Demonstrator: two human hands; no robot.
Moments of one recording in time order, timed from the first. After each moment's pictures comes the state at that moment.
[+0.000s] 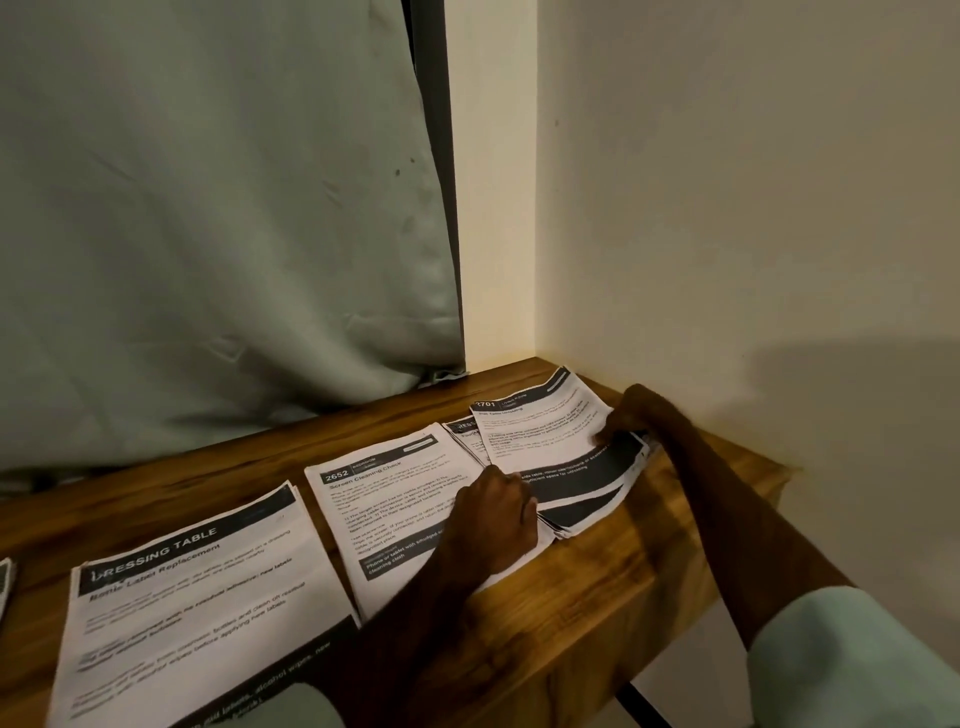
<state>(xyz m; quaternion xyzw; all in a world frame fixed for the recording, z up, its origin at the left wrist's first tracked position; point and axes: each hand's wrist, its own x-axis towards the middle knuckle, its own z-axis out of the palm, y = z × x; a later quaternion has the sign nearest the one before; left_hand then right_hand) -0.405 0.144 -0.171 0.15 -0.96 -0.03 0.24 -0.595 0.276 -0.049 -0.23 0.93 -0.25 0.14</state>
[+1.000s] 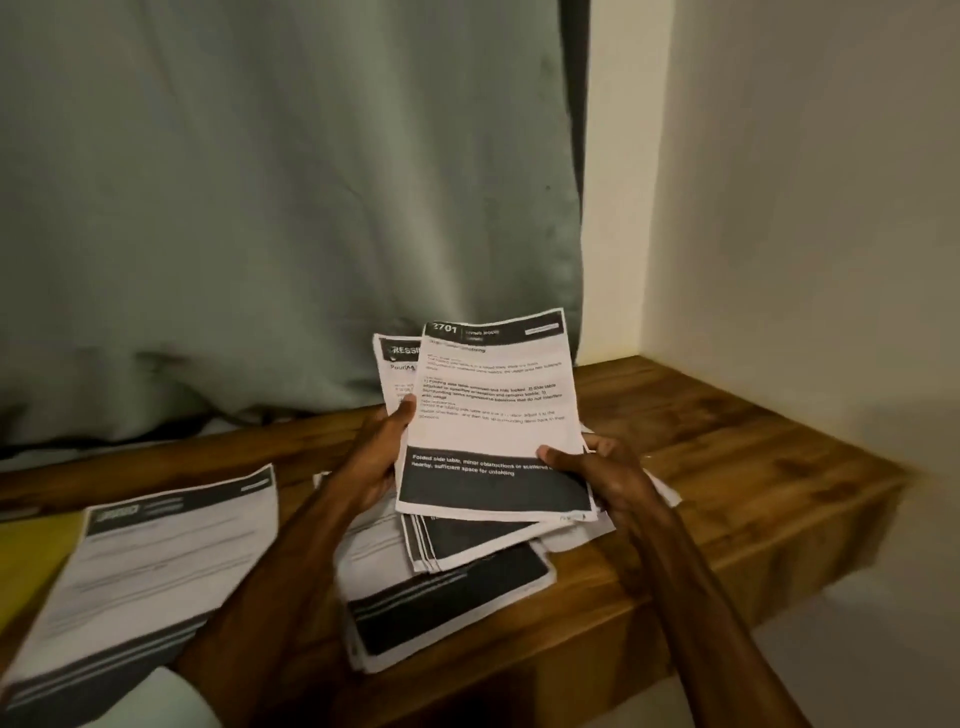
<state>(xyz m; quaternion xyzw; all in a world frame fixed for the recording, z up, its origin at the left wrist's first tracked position) -0.146 0.026 -0.074 0.22 -0.56 -0.71 0.36 -0.339 0.226 -0.096 -0.31 0.61 -0.67 0.30</state>
